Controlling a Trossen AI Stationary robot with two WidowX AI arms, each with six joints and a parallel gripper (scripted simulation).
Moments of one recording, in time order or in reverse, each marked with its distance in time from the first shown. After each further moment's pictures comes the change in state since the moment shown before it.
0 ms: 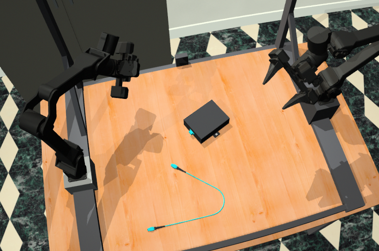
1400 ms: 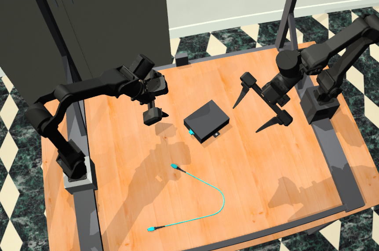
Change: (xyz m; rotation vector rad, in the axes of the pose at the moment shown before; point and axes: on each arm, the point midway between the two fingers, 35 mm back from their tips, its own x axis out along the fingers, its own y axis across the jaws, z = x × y) left arm 0.102 -0.003 -0.014 0.299 0.123 0.039; right arm 0.044 -0.089 0.101 -0.476 -0.089 -0.275
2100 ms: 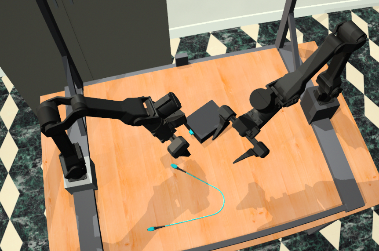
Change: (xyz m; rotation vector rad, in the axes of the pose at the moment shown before) left arm 0.106 0.022 -0.032 0.230 0.118 -0.001; right arm 0.052 -0.141 0.011 -0.589 0.147 -0.244
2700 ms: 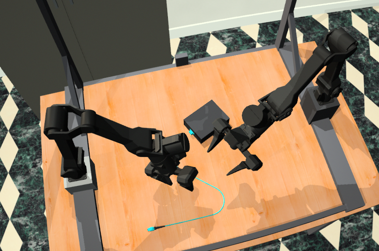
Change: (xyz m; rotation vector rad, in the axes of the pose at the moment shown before) left arm 0.041 0.011 -0.018 0.079 0.038 -0.010; right arm 0.046 -0.077 -0.085 -0.495 0.231 -0.030
